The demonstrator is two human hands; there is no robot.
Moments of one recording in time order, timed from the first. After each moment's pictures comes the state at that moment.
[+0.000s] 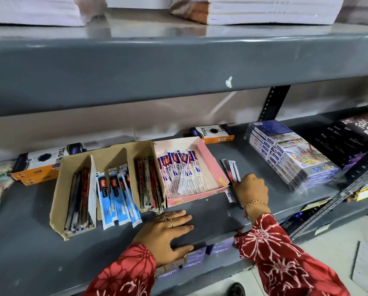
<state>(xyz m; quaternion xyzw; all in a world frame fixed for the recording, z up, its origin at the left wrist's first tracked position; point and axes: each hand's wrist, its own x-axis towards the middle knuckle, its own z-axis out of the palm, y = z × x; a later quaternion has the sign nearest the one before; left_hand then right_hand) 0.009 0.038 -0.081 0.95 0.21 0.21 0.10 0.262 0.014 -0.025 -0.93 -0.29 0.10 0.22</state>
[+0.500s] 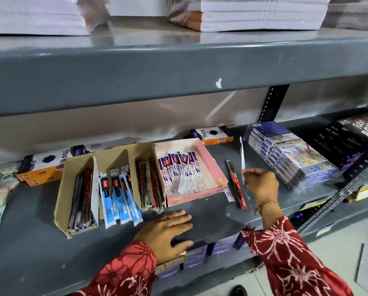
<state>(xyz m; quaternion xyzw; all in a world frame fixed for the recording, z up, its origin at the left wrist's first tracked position) 0.010 0.033 -0.073 0.95 0.22 0.17 0.12 0.281 0.000 -0.012 -0.83 -0.22 0.16 0.49</state>
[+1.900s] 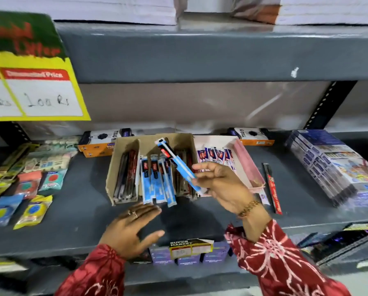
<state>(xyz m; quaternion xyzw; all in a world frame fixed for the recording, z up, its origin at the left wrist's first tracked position) -0.118 0.019 -0.073 0.88 0.37 0.30 0.00 0.129 0.023 0.030 -0.53 -0.44 0.56 0.46</state>
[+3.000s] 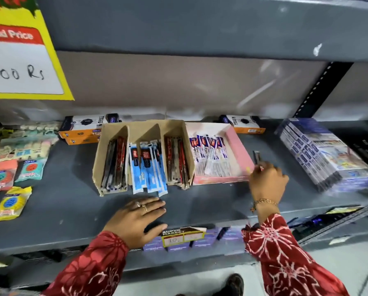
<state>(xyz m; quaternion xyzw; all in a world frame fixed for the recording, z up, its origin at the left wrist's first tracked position) -0.097 0.030 -0.093 0.92 0.29 0.26 -0.02 0.223 0.018 -0.041 -0.88 -0.34 -0.06 0.33</state>
